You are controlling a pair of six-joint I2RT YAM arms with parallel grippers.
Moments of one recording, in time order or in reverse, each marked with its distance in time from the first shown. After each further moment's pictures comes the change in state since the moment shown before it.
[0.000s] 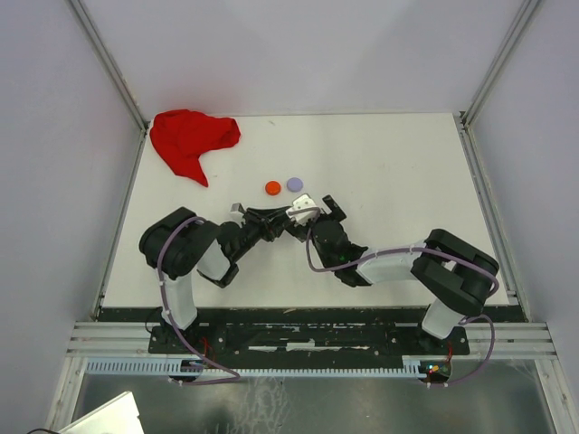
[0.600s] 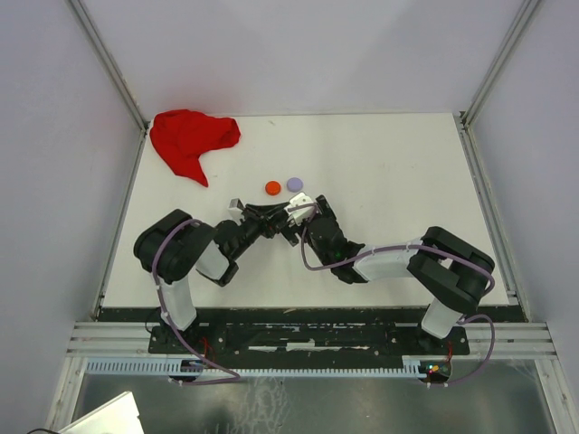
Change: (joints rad) left arm 0.000 -0.048 0.007 -0.002 0.004 0.028; right arm -0.004 0.016 0.034 -0.071 -0.159 0.159
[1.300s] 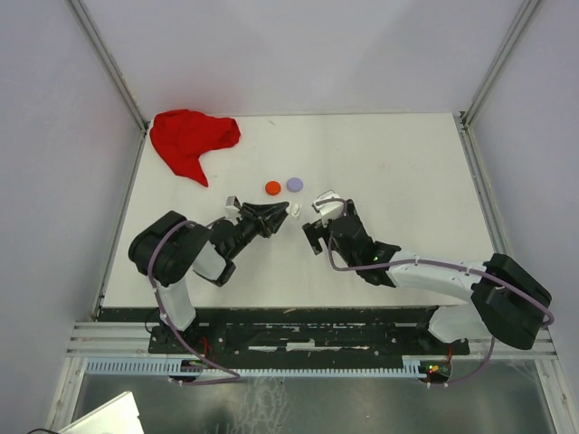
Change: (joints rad) left arm 0.035 -0.032 -0.017 -0.001 0.029 0.061; right arm -0.056 -0.372 -0.079 -0.531 -0.021 0.211
